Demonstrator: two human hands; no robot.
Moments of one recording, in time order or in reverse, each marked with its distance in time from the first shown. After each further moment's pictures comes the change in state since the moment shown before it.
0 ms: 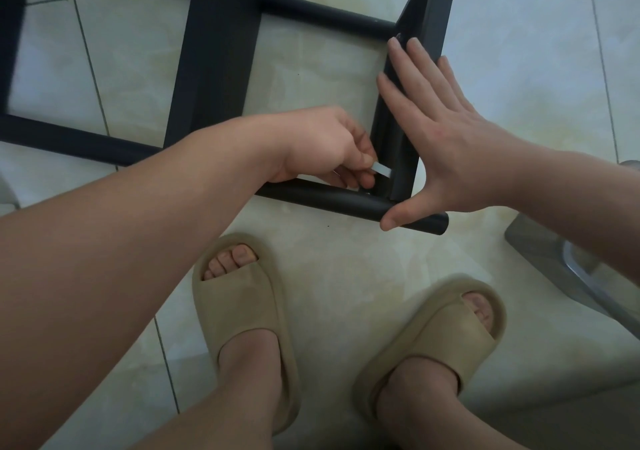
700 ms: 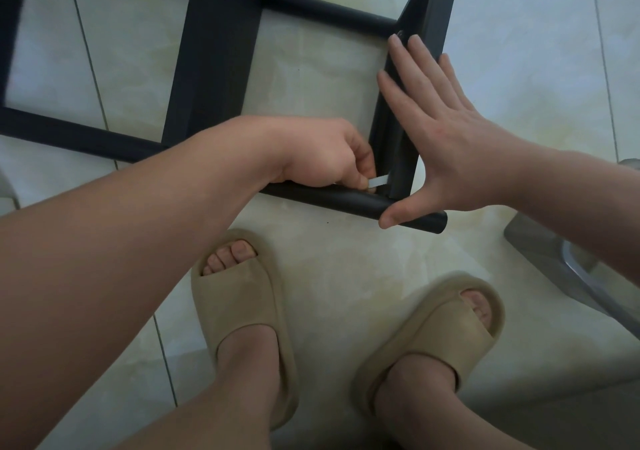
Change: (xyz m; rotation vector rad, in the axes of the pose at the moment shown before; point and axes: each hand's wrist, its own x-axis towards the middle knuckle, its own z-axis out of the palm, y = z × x) left_hand -0.003 -0.001 0.003 0.315 -0.082 0.003; right_hand -0.001 -0.002 0.000 0.008 -0.015 0.009
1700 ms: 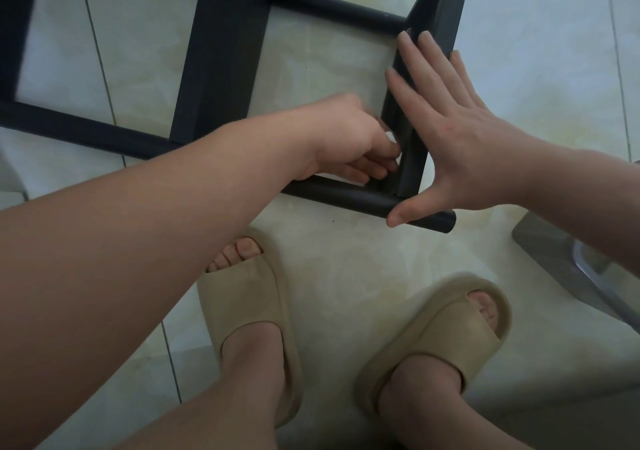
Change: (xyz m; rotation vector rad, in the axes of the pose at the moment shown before) left_hand 0.015 0.005 0.006 -0.555 0.188 -0.032; right_hand 0.001 0.000 0.001 0.008 0.010 -0.010
